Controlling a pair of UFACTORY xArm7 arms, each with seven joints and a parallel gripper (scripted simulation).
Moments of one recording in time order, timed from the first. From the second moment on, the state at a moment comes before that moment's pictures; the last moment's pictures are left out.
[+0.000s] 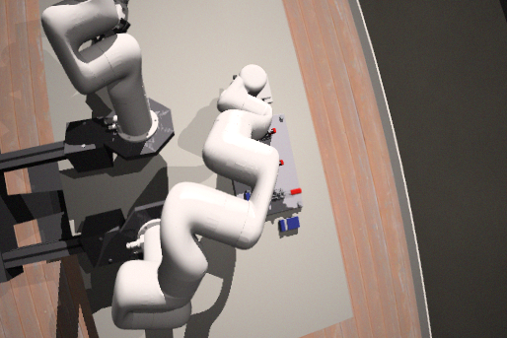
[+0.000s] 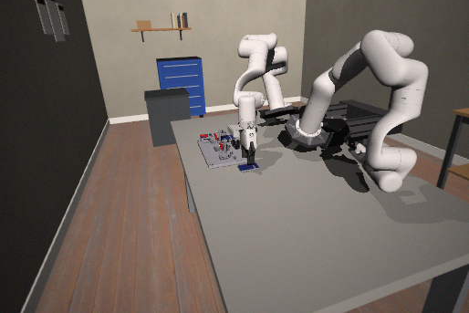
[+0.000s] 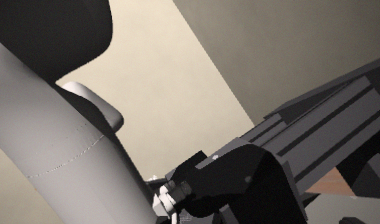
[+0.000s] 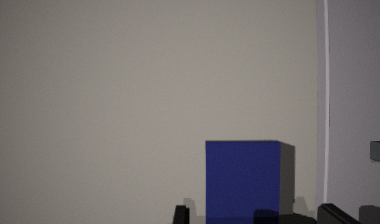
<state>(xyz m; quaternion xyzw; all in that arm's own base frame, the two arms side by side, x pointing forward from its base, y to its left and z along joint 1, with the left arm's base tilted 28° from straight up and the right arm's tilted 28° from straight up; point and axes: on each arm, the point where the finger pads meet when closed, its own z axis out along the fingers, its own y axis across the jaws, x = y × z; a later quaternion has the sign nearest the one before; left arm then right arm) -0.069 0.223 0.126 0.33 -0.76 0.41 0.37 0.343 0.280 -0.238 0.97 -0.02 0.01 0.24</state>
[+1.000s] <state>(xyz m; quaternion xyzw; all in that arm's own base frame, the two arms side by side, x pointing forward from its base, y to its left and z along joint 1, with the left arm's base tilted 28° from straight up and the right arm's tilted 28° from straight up) -0.069 0.223 0.126 0.33 -0.76 0.41 0.37 0.342 0.300 -0.201 0.97 -0.02 0.01 0.24</state>
